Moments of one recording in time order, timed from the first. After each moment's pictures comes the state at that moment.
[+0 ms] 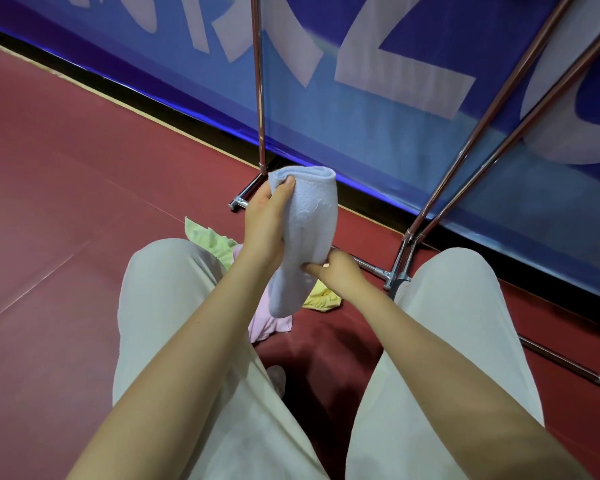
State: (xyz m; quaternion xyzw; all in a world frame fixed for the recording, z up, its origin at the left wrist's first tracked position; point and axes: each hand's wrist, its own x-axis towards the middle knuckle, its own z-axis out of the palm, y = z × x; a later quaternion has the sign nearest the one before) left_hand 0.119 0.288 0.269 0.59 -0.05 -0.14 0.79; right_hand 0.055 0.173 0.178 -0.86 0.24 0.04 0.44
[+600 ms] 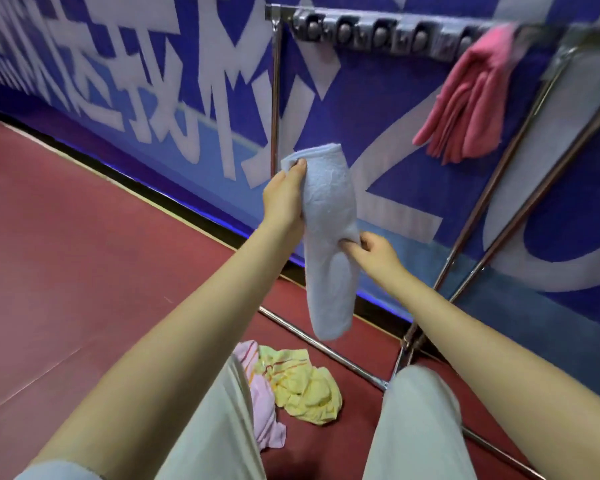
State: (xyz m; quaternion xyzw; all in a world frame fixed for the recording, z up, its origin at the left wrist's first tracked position) left_hand 0.193 0.224 0.474 0.53 -0.04 -0.10 0.84; right_hand 0.121 0.083 0.390 -0.86 0.15 -0.16 0.47
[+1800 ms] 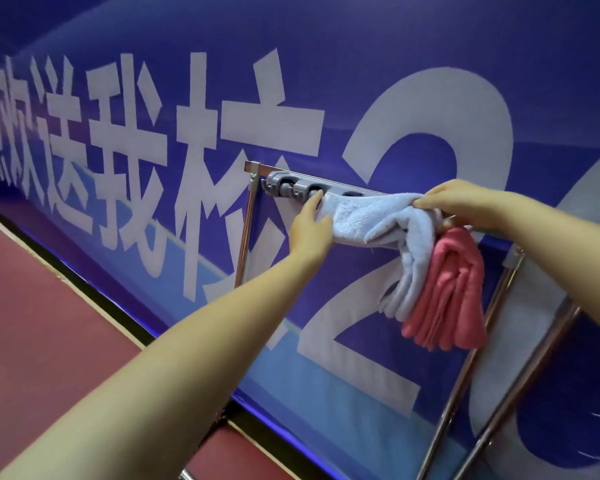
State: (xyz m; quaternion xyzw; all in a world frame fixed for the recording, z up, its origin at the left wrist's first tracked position) left_hand 0.346 0.068 0.601 0.62 -0.23 0.03 0.75; right_hand 0.230 -0.114 0.718 -0.94 0.18 -0.12 0.28
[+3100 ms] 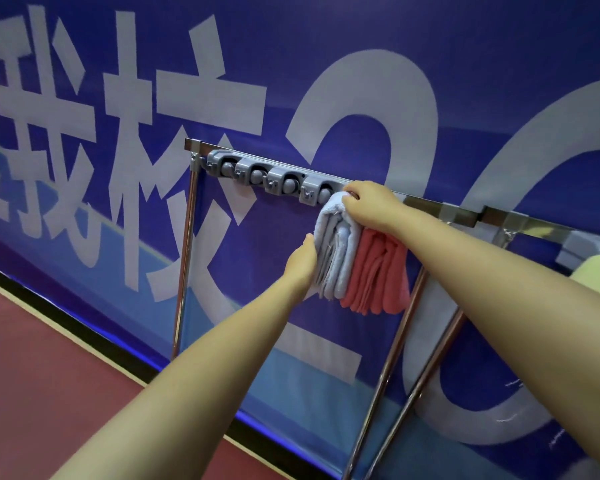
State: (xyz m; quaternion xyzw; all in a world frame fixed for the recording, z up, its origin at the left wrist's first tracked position) left_hand 0.282 0.003 0.557 0.61 -0.18 -0.21 0.74; right_hand 0.240 -0.104 0.673 -0.96 0.14 -0.24 0.00
